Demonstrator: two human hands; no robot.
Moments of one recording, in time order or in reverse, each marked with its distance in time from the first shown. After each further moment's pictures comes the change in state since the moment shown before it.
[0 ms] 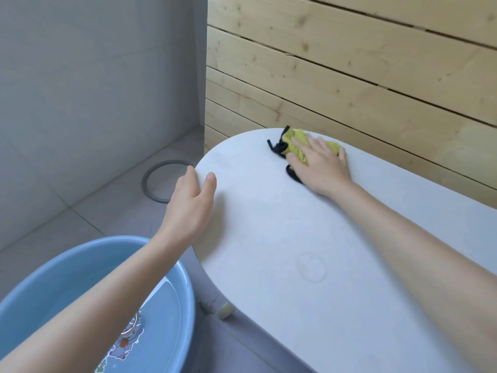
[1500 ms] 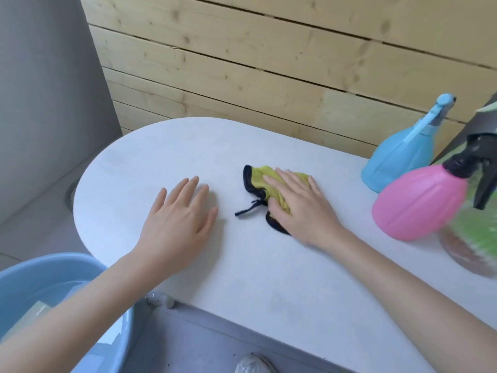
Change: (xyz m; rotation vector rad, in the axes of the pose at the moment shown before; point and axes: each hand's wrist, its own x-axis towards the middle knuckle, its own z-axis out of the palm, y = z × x) left_hand -0.085 0.056 0.090 0.935 -0.244 0.559; right_hand -0.186 0.114 -0.020 0.066 0.058 -0.004
